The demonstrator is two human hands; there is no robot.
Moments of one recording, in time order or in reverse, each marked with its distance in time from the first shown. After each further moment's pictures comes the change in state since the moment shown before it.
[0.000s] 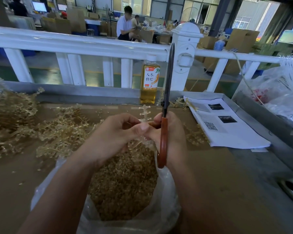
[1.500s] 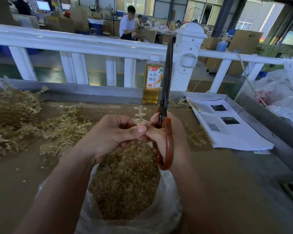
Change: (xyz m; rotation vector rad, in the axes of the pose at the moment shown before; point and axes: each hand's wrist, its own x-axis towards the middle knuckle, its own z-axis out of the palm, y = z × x) left_hand 0.002 -0.002 -0.010 -0.159 -0.087 -0.061; right_hand -0.009 -0.013 0.000 0.177 -0.145 0.047
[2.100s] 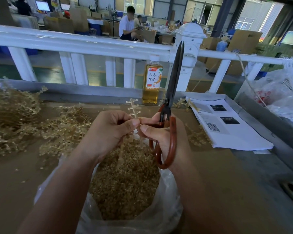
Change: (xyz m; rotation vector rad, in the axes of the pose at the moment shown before) left_hand 0.004 -0.001 0.005 0.066 0.226 0.096; right_hand 0.004 0.007 -0.002 -0.034 0.061 -0.038
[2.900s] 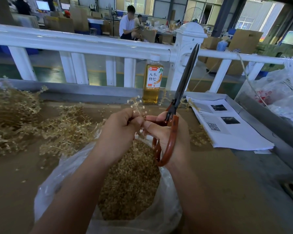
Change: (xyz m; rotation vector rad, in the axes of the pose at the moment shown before) left_hand -0.003 -0.003 0.020 0.207 0.123 0.132; right_hand 0.000 0.003 0.007 0.148 0.131 -0.008
